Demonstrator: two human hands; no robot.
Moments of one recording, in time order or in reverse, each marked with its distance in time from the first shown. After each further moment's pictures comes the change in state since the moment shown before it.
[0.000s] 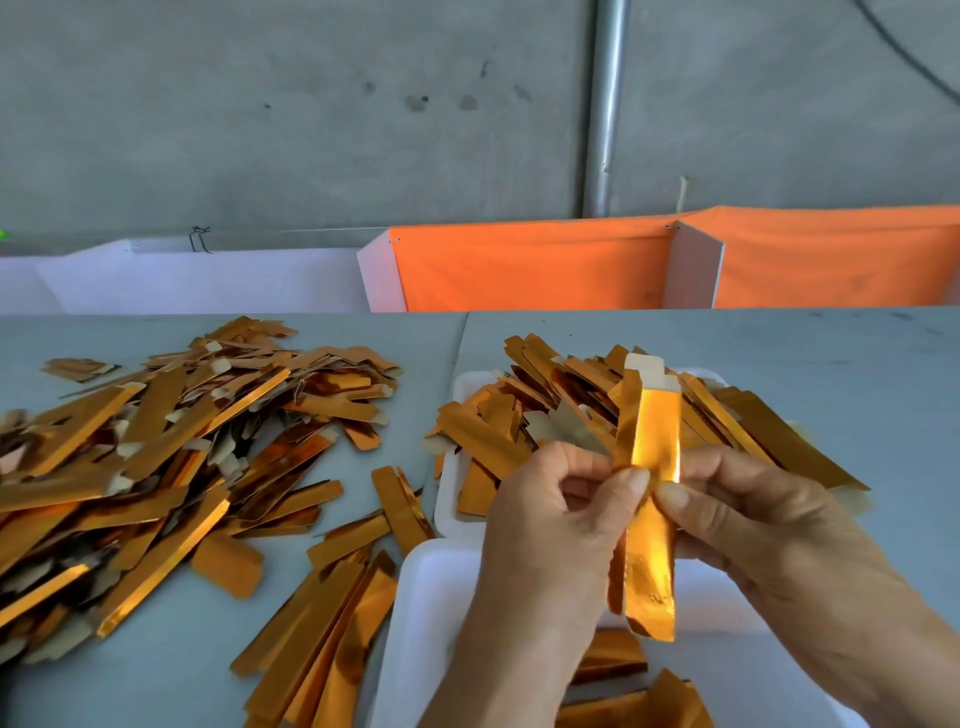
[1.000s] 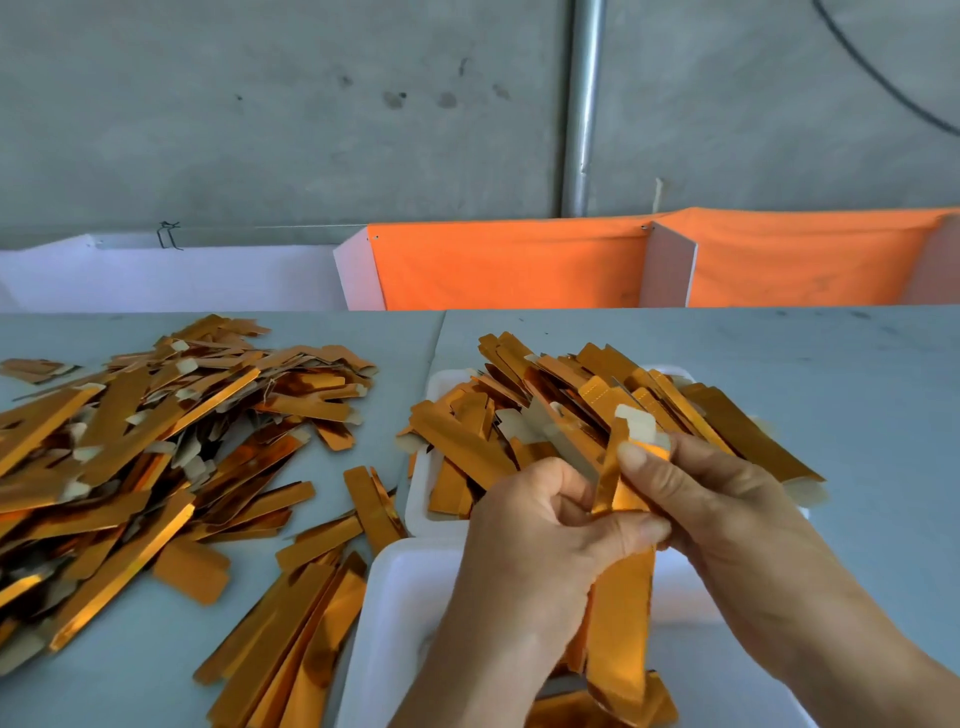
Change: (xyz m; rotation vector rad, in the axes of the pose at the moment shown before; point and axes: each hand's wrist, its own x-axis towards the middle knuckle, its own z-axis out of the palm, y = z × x) left_hand -0.003 0.002 0.003 0.128 -0.127 -0.020; right_hand 0.003 -0.004 0.007 -0.035 0.141 0.071
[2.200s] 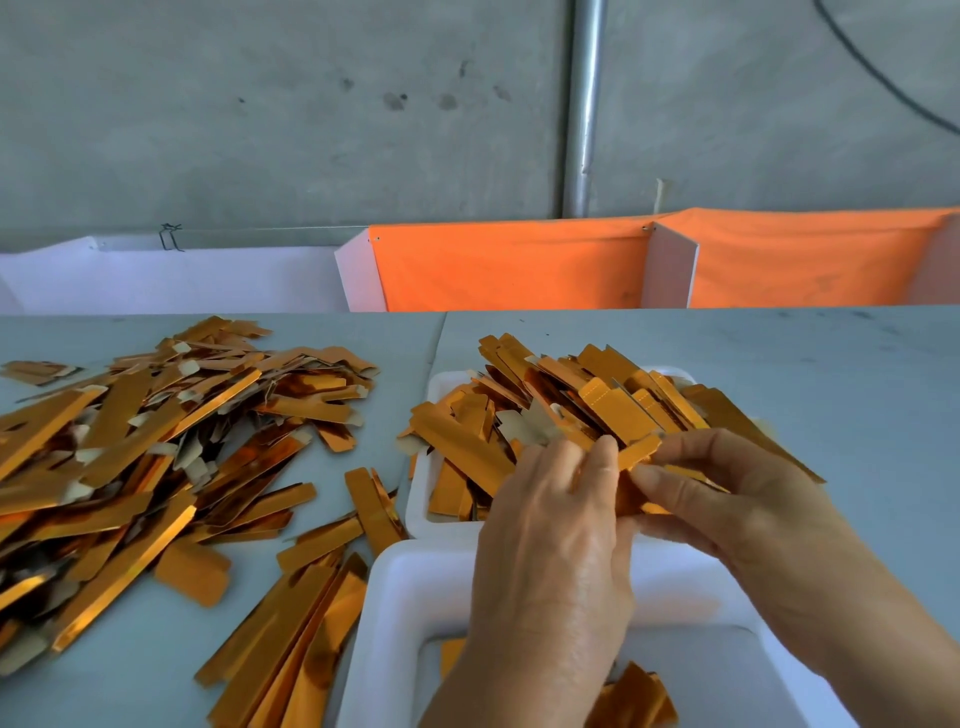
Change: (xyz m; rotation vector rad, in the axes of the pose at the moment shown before) left_hand -0.003 0.007 0.011 0.843 0.100 0.458; right_hand 0.003 -0.005 -0.014 -0.002 0.125 0.076
